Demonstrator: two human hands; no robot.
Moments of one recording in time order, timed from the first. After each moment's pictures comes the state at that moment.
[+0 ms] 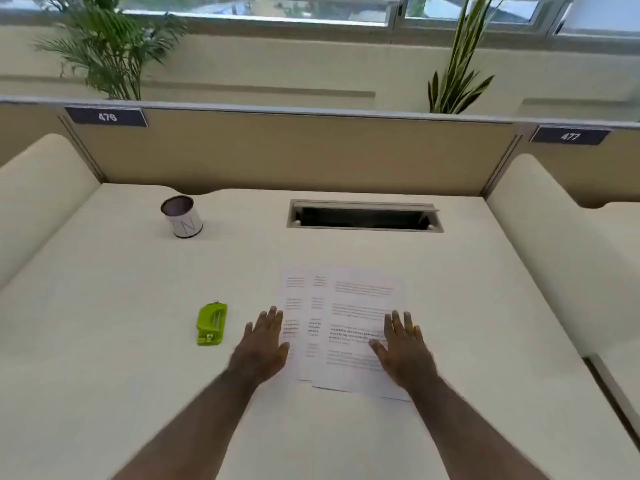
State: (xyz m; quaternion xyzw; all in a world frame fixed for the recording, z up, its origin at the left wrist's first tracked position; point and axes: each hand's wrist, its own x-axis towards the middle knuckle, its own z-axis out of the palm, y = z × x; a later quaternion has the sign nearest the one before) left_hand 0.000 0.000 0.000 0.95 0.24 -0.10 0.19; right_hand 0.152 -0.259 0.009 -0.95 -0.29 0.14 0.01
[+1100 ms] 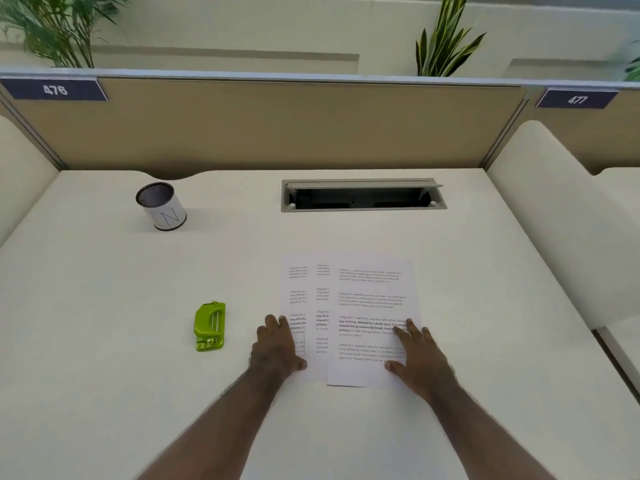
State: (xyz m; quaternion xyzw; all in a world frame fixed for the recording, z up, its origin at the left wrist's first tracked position) left_hand 0.026 -0.003 -0.004 0.90 0.32 -0.22 0.19; right_hand 0.134 -0.265 -0.006 -0.95 -0.19 0.24 0.06
